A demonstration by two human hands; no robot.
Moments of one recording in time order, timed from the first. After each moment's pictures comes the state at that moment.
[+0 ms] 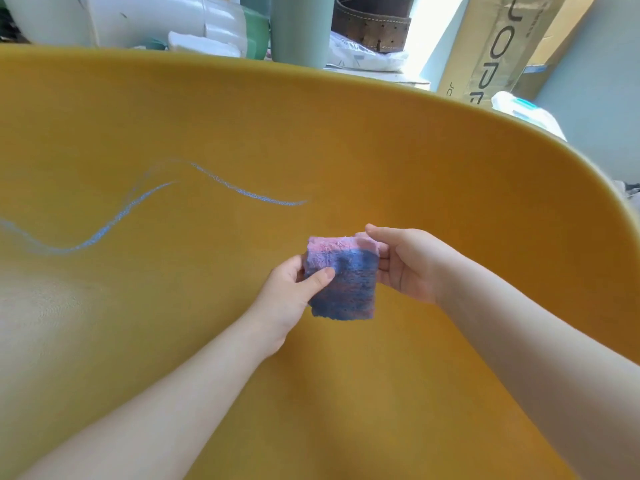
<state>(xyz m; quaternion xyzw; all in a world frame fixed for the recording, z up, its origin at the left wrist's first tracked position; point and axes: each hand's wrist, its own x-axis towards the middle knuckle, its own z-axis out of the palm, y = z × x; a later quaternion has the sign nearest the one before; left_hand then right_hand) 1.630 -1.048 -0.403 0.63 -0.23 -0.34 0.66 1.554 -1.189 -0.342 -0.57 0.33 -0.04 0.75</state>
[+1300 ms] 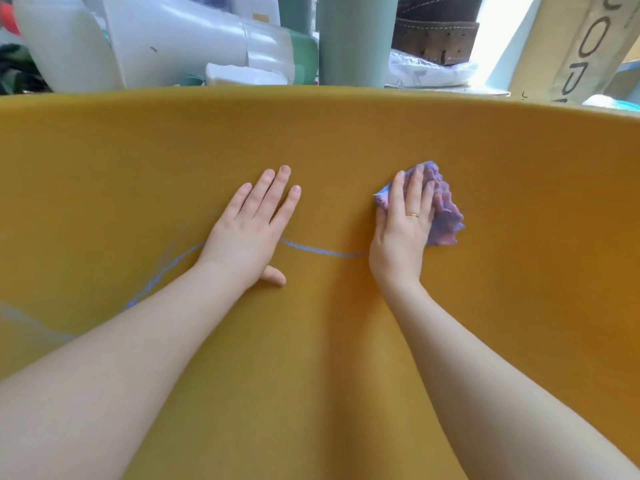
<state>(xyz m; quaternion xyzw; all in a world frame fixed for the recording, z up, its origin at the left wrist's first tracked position) 1.839 -1.053 -0.385 0.86 -0.45 0.20 -0.15 1.748 -1.224 -0.423 -0.81 0.28 -0.49 0.16</state>
